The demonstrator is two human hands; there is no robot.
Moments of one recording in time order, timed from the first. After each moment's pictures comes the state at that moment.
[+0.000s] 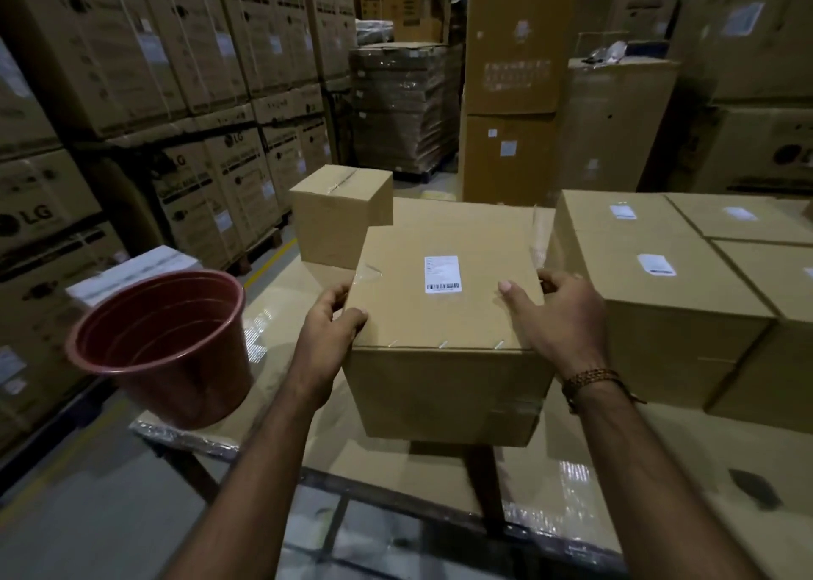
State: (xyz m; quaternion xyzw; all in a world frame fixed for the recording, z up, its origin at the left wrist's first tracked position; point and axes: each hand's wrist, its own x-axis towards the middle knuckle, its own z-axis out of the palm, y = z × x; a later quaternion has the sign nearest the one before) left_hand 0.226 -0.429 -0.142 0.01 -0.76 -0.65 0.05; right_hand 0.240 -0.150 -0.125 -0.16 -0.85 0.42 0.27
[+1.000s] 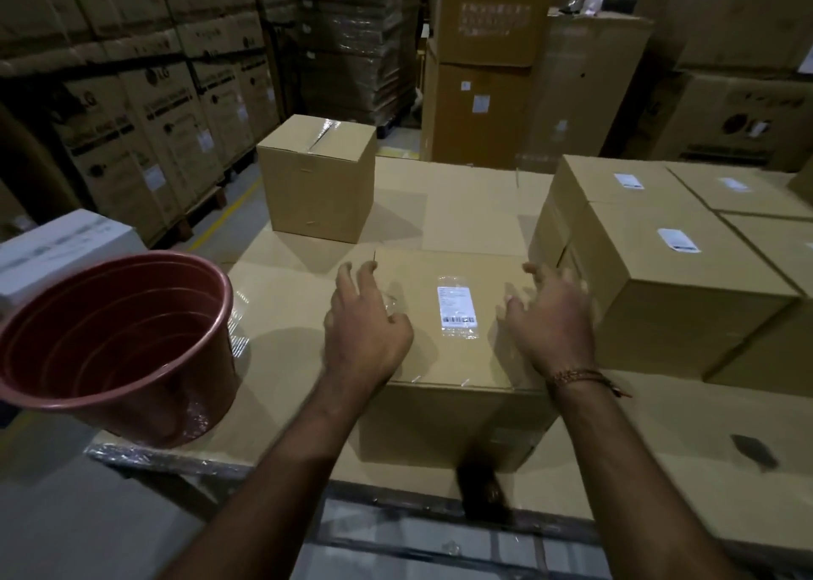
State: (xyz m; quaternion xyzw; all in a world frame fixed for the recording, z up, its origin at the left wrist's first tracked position) left_hand 0.149 -0.448 -0.186 -0.05 -0.93 -0.35 0.08; right_hand 0.183 -0.223 -0.171 -0.21 -0.92 0.24 0.22
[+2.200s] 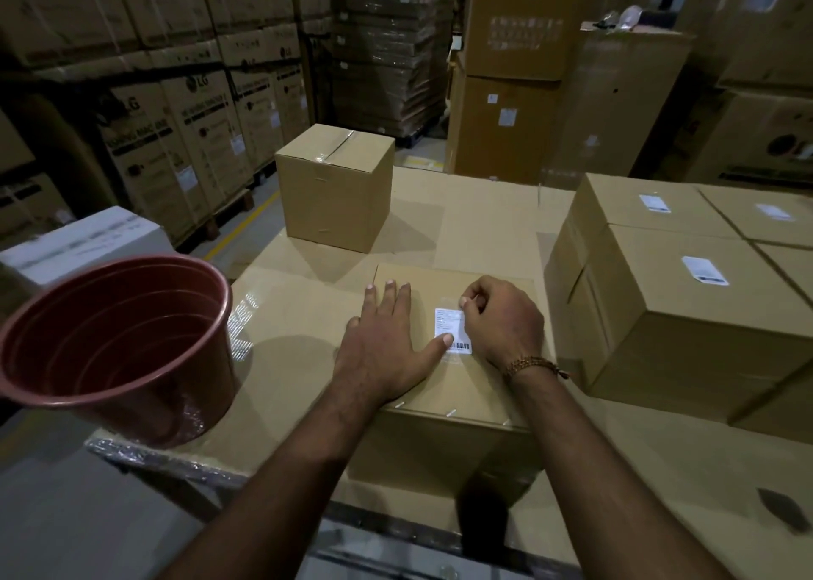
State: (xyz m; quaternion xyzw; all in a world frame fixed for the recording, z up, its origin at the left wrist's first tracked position) left_hand 0.130 -0.420 -0.202 -0.13 -0.98 -0.18 0.03; right_hand 0.111 -0.233 -0.199 -0.13 -0.94 0.25 0.18
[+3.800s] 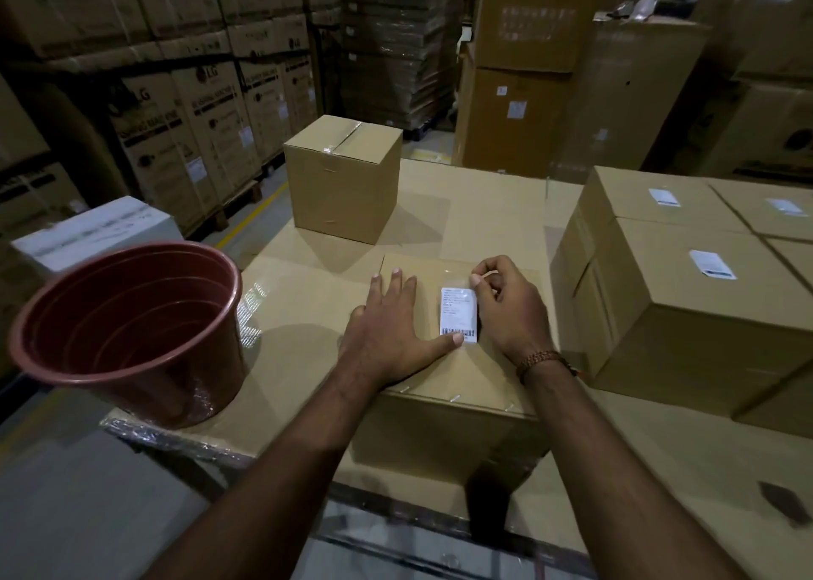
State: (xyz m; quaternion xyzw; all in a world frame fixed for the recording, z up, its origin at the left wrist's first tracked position) left_hand 0.131 -0.423 -0.196 -0.12 -0.97 -0.19 -0.01; right_hand 0.128 -0.229 -0.195 -0.06 -0.88 0.42 0.20
